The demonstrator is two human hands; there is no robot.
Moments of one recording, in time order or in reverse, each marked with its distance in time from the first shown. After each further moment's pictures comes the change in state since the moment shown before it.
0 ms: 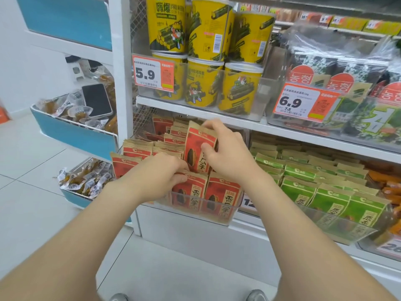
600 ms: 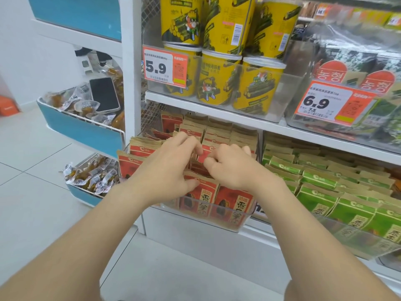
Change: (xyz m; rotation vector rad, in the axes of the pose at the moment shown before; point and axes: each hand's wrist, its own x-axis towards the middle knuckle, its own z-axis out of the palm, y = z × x) left_hand 0.006 -0.003 0.004 -0.090 0.272 0.039; right_hand 0.016 -0.011 0.014 -0.316 -0.364 0.108
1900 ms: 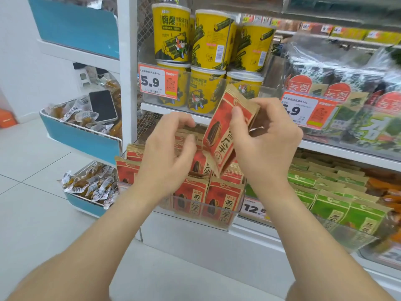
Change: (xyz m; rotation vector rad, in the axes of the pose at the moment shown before) left_hand -0.008 0.059 -0.024 -0.392 0.584 -0.002; right_hand -0.058 0.000 -0.038 0.539 1.273 -0.283
